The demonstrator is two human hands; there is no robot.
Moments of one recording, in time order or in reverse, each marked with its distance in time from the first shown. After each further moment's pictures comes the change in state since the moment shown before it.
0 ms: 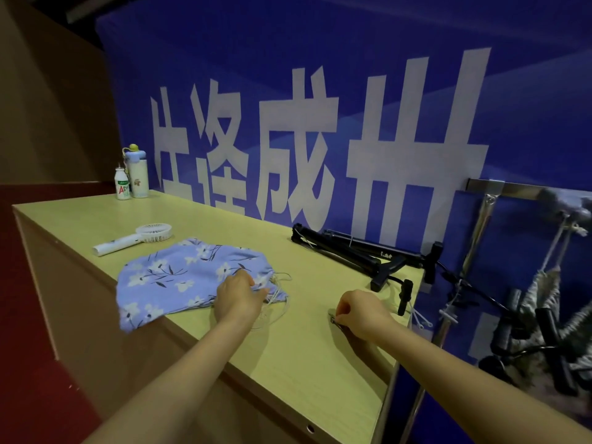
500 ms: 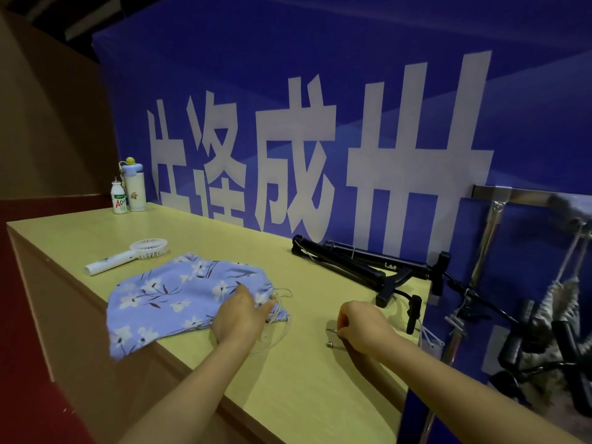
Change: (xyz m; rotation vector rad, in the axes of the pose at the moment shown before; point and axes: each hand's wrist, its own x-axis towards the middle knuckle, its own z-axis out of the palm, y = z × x) left_hand 0.021 -0.004 0.019 0.167 0.008 0.013; right_hand 0.028 0.000 0.009 -0.073 0.008 -0.017
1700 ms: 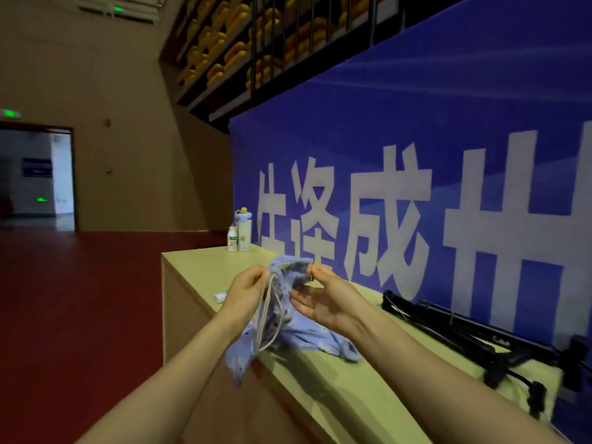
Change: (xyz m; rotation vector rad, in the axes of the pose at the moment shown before) left_hand 0.011 -0.072 -0.189 -0.754 0.147 0.233; right_hand -0.003 -0.215 -0.073 1.785 -0.589 -0.183
